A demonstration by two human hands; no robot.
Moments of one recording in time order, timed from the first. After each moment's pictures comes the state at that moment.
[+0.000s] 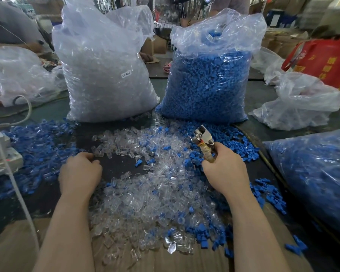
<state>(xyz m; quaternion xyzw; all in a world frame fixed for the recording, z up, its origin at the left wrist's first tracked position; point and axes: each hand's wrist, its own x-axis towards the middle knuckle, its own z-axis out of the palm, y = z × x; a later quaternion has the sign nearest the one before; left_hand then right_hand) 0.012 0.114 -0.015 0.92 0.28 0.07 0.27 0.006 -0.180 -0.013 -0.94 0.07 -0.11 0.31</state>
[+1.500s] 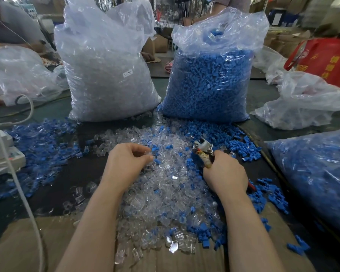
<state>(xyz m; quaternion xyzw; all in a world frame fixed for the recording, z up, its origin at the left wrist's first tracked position) 0.013 0.047 -0.003 0.88 0.07 0.06 0.47 0.010 -0.173 -0.021 -0.98 0.13 -0.06 0.16</state>
